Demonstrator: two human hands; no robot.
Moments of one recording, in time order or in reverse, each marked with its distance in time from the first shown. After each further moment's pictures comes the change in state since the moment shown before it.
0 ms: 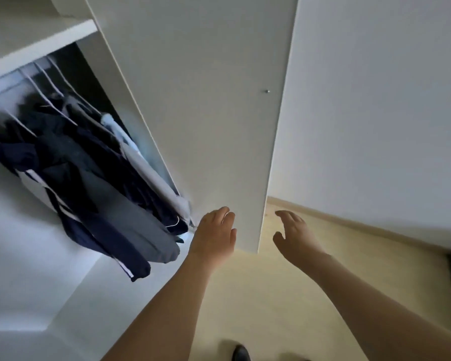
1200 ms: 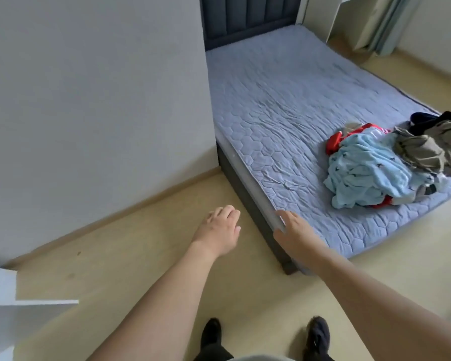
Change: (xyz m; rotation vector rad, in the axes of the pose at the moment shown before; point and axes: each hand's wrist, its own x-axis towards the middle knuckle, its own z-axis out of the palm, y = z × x) left_hand -0.013 0.801 0.211 0.060 -0.474 0.830; right_hand -0.478 0.617 -0.229 0.232 0.284 0.808
